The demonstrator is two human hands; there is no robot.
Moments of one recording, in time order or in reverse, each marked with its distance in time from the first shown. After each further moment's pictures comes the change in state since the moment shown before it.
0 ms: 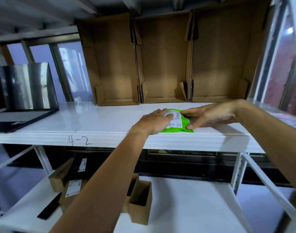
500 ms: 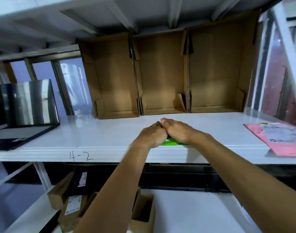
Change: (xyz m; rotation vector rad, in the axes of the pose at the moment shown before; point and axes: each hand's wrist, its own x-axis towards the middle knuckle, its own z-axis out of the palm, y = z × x) left_hand -0.002 0.000 0.000 0.004 0.057 0.026; right_hand 0.055 -0.053 0.073 -0.257 0.578 -0.096
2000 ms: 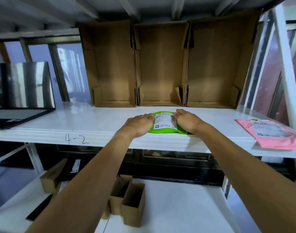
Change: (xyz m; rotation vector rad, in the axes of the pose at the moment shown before) left_hand -0.027 -0.019 -0.015 0.055 0.010 -0.033; right_hand -0.011 0.034 -0.019 -0.025 0.020 0.182
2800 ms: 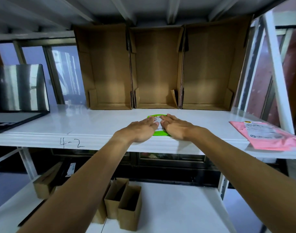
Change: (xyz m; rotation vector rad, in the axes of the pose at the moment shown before) left_hand 0.001 0.010 0.005 0.068 -0.149 0.084; right_hand -0.017 -0.019 0.005 -0.323 -0.167 -0.118
